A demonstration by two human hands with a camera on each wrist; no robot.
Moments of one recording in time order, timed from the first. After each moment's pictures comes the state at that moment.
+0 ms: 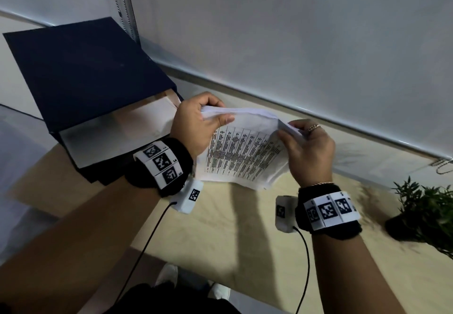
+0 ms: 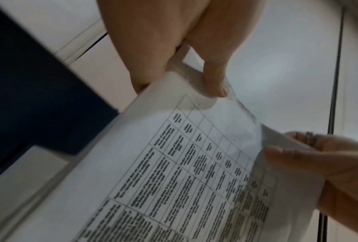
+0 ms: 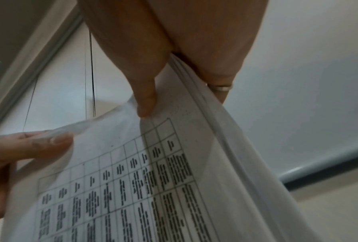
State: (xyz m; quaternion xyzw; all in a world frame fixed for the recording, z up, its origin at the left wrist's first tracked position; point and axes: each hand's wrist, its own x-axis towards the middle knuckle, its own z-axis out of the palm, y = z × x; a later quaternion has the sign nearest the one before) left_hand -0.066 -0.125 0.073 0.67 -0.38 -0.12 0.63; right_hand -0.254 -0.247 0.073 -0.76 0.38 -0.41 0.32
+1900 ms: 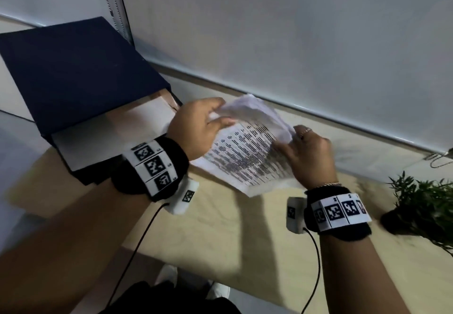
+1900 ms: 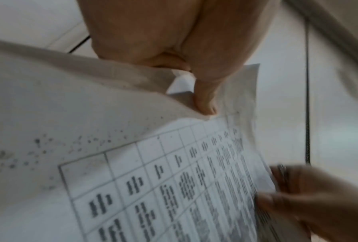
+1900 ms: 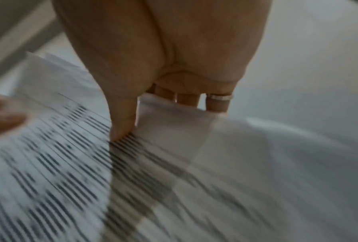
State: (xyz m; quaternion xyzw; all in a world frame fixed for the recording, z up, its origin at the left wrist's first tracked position) left_hand -0.070 -0.120 0.088 0.73 -0.52 -0.06 0.45; right_hand -0.274 -0.264 0.060 -0.87 0.37 -0.27 0.18
